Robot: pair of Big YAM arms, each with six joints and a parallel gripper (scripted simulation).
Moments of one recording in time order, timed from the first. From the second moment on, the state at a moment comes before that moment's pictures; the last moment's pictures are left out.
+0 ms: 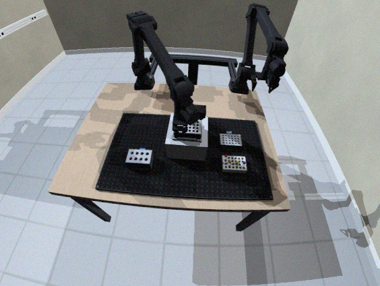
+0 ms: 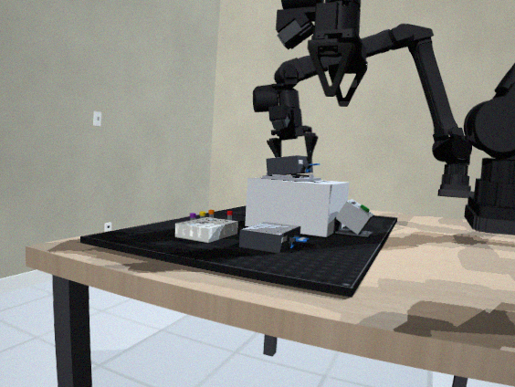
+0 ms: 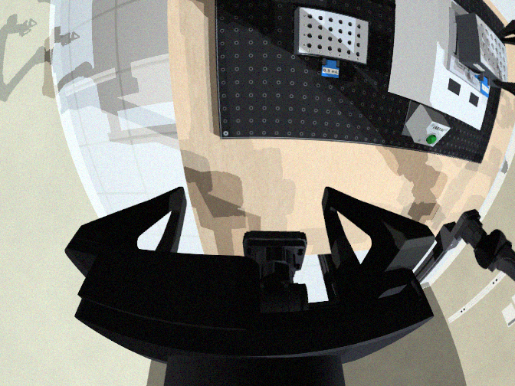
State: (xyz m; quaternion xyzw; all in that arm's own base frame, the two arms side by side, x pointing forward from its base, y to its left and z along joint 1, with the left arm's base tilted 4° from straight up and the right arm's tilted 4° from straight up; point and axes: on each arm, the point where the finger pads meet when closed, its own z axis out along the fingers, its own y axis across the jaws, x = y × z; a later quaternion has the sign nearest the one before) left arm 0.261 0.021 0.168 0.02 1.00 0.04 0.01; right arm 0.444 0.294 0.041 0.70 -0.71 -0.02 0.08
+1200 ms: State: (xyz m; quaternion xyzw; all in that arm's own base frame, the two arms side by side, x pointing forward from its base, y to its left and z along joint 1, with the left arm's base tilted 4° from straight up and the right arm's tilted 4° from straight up) left arm 0.261 0.021 0.168 0.02 1.00 0.04 0.01; right arm 0.444 0.294 0.041 0.70 -0.71 -0.02 0.08
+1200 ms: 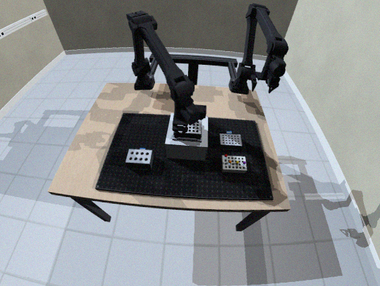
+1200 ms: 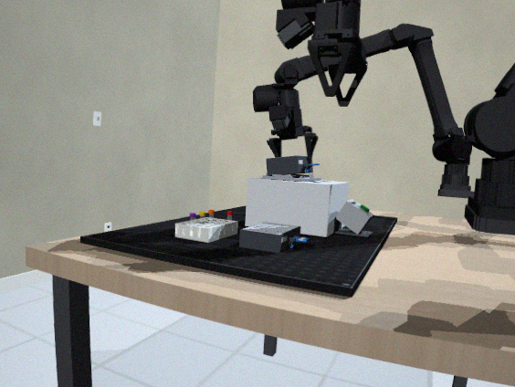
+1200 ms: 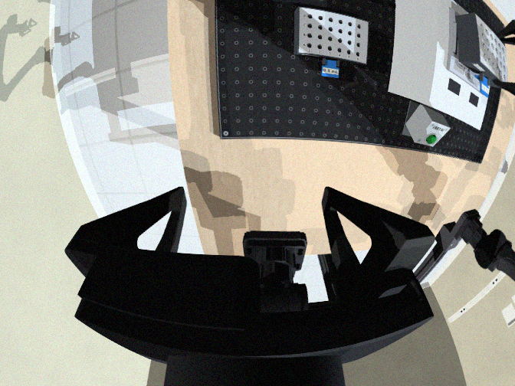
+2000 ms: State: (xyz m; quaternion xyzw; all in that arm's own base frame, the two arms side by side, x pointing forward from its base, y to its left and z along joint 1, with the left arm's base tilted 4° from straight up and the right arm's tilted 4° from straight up) left arm 0.261 0.021 0.168 0.02 1.00 0.04 0.01; right arm 0.444 0.294 0.041 0.70 -0.71 -0.02 0.08
